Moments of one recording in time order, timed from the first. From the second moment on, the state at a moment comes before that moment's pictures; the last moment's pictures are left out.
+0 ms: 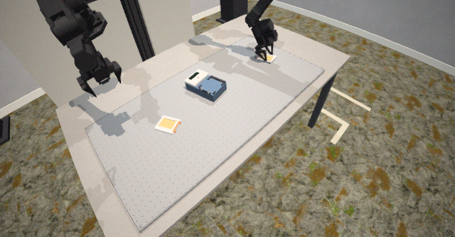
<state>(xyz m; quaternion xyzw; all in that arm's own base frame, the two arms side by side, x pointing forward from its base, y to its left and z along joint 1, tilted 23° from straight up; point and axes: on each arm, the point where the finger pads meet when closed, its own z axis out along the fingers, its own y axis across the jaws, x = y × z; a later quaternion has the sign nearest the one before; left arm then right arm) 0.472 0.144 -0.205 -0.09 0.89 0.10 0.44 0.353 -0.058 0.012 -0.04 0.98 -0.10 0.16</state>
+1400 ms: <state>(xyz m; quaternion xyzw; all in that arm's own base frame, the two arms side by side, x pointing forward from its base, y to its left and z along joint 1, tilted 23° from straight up) 0.475 0.144 -0.209 -0.09 0.89 0.10 0.45 0.353 -0.058 0.012 -0.04 0.98 -0.10 0.16</state>
